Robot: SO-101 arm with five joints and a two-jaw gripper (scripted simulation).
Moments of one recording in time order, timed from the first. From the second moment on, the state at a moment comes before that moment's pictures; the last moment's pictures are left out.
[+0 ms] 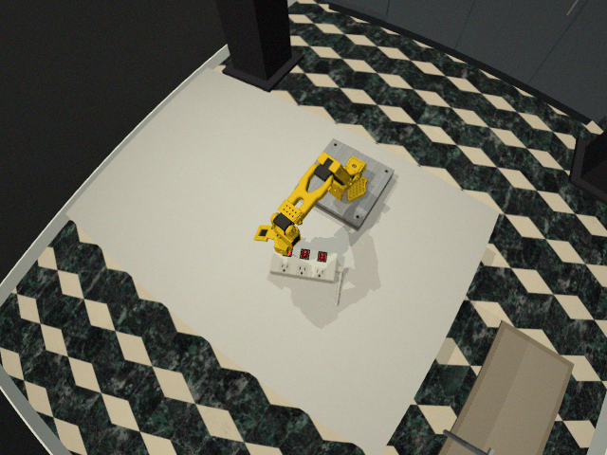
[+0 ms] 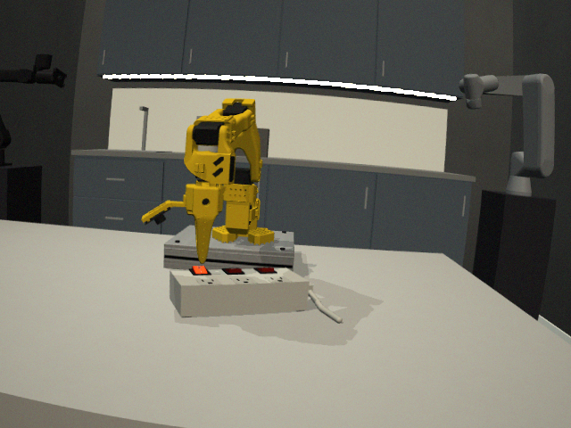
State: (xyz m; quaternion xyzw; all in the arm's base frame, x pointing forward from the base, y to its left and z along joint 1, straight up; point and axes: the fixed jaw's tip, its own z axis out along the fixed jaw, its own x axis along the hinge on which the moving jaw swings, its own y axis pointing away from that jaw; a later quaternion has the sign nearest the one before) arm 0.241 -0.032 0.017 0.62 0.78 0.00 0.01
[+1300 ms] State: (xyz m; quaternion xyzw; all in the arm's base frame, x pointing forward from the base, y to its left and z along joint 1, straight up) arm 0.214 -0.071 0.036 0.70 0.72 0.00 0.00
